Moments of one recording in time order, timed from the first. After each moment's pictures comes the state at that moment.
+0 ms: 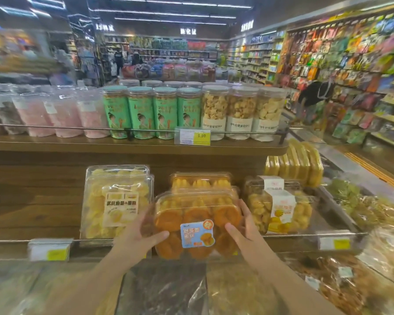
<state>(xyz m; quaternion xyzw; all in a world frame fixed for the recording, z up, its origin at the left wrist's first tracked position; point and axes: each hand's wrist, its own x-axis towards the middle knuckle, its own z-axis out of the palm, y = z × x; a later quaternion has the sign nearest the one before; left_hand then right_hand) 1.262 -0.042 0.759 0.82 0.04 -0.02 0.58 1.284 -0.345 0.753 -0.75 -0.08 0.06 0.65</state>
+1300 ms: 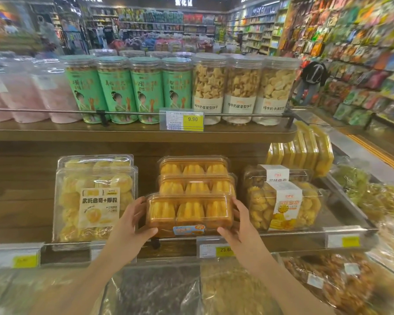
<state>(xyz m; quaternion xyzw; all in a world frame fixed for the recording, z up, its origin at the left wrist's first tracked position) 1.314 -0.058 0.721 0.83 0.07 0.00 0.56 1.335 -0.361 0.688 -0.85 -0.08 0.02 0.51</state>
